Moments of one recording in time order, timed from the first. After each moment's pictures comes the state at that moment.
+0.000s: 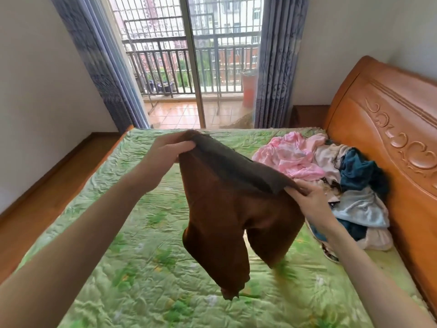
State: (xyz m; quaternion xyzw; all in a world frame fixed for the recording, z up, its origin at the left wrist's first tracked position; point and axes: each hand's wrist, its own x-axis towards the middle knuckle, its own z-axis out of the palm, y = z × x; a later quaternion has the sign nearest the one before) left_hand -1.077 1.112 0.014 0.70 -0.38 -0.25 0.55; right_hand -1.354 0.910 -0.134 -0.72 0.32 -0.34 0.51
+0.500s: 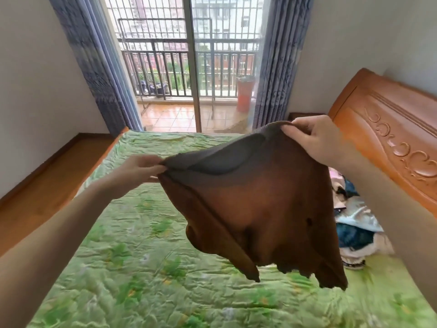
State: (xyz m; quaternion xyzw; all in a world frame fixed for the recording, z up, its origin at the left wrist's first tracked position) left_hand -0.885 1.196 -0.037 0.74 -0.40 -0.32 0.44; right_hand -1.227 0.940 0.038 -0.89 0.23 -0.30 0.26
